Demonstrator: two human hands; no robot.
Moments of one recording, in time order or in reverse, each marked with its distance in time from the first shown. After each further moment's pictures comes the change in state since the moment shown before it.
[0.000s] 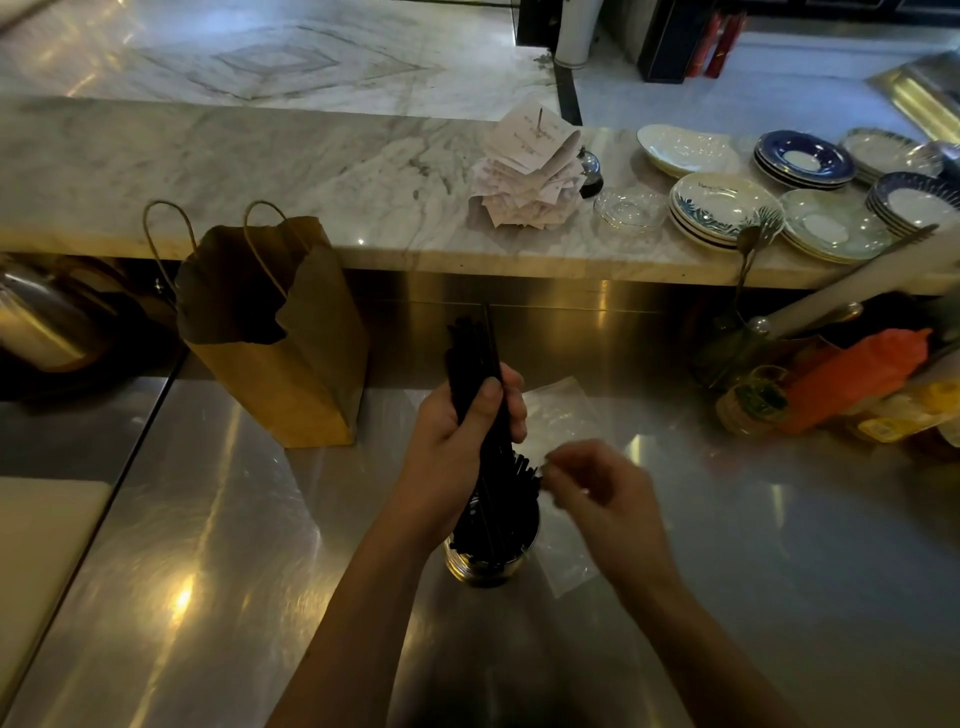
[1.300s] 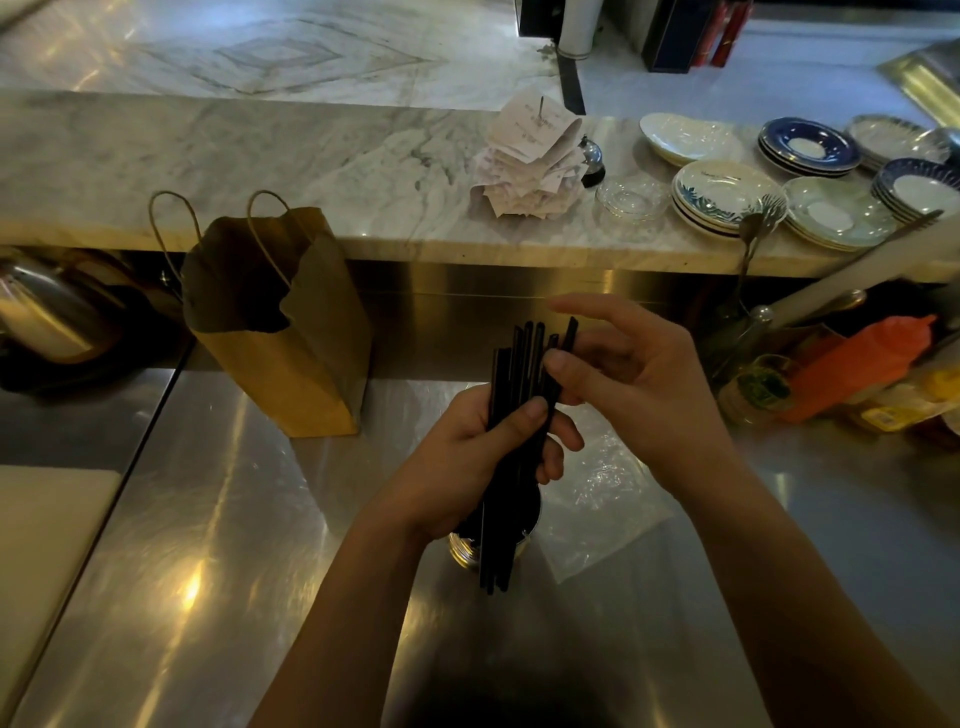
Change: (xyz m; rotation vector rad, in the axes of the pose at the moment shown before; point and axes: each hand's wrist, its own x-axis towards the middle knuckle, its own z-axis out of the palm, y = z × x) left_hand -0.013 0.016 0.005 -0.041 -0.327 -0.174; right_hand 0.036 -0.083 -0.025 0.069 -0.190 -0.324
